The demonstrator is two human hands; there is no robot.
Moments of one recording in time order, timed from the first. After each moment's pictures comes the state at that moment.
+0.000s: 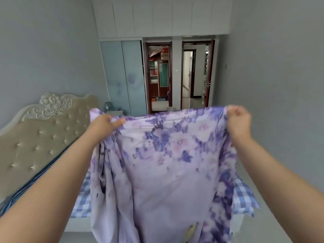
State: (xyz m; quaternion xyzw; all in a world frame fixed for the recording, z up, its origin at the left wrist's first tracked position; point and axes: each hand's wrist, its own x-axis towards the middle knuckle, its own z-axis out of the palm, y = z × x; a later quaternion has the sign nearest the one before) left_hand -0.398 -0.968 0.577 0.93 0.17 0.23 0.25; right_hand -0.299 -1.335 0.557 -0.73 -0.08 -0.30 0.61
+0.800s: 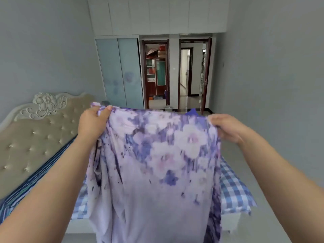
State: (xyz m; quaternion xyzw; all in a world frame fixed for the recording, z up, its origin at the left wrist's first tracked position) left_hand -0.389 -0.967 0.576 0.82 0.16 0.42 0.35; right_hand -0.290 -1.347 0.568 -0.77 -0.18 0.10 0.61
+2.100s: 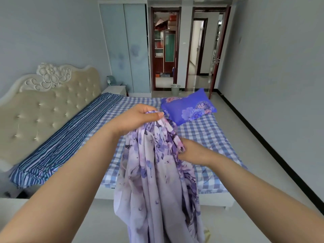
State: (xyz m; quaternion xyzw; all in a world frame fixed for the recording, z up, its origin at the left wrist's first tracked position) left_hand -0.393 -1.050 0.545 0.84 -0.14 0.03 0.52; right_hand -0.336 -1.262 0.458 -0.88 -0.32 0.17 0.30
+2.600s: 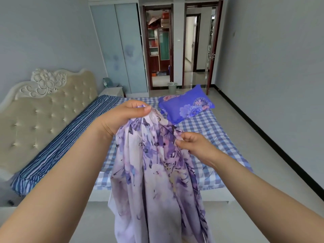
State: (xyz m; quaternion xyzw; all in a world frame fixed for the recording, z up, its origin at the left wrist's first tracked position) left_hand -0.407 -1.051 0.562 0.74 -0.19 -0.03 0.64; right_hand -0.349 -1.282 0.461 -0.73 -0.25 0.16 0.62
